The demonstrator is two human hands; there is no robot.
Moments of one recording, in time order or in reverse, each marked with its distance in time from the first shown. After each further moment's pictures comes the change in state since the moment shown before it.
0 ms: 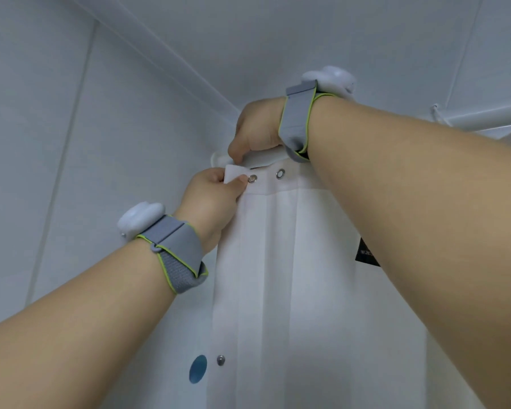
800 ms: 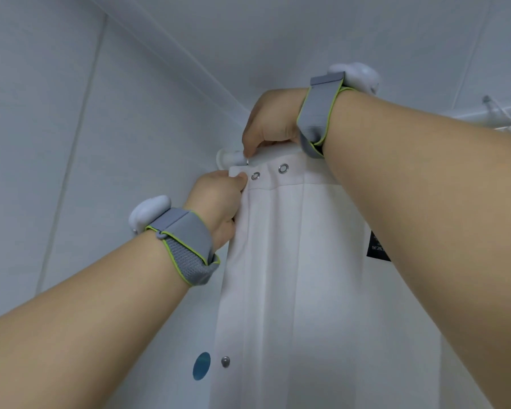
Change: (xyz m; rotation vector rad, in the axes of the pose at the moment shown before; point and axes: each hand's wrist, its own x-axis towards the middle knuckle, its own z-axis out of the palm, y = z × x) left_hand 0.003 0.001 0.012 -0.214 0.029 -0.179; right_hand 0.000 0.015 0.000 0.207 0.042 0.054
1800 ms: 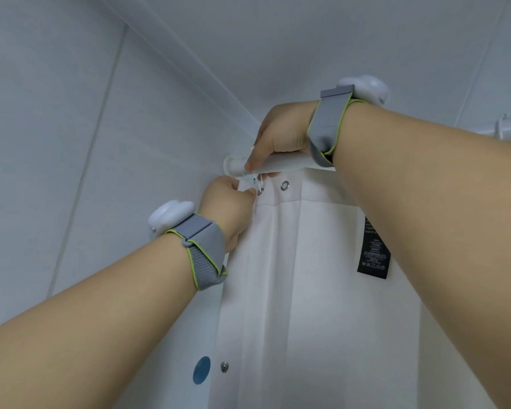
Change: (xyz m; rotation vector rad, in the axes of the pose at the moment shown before) left_hand 0.002 -0.006 -0.002 0.271 0.074 0.102; right_hand -0.001 0.005 0.001 0.280 -0.150 0.024
